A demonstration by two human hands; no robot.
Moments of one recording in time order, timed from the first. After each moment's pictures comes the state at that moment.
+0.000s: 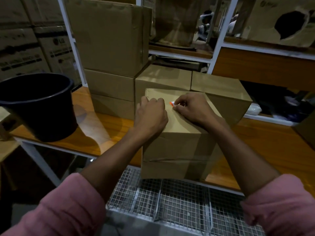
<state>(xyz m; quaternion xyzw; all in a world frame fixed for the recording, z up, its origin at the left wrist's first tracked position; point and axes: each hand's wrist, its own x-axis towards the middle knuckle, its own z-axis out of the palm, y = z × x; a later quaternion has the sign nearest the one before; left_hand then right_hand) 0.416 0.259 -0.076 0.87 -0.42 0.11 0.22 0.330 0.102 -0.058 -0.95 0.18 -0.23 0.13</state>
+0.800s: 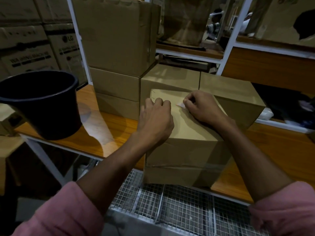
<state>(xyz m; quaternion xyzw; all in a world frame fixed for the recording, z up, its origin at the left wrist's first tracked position) 0.417 0.259 -0.079 0.86 -0.44 0.14 0.21 0.339 0.094 -0.047 -0.94 0.16 -0.25 0.16</state>
